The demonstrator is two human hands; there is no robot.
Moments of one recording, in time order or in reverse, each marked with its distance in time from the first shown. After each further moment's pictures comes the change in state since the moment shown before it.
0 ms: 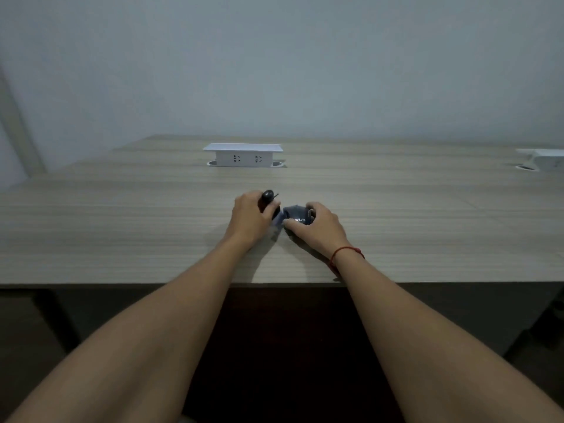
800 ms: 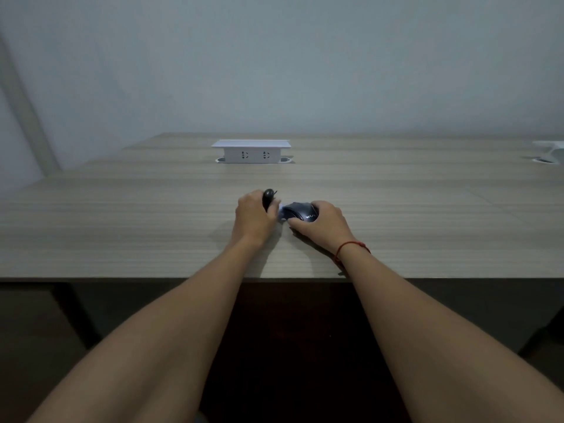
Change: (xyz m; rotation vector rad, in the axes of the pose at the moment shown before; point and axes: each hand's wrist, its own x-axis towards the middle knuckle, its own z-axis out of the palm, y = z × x) left_hand -0.010 -0.004 -0.002 0.067 0.088 -0.019; right_hand 0.005 -0.001 0.007 0.009 -0.026 -0.054
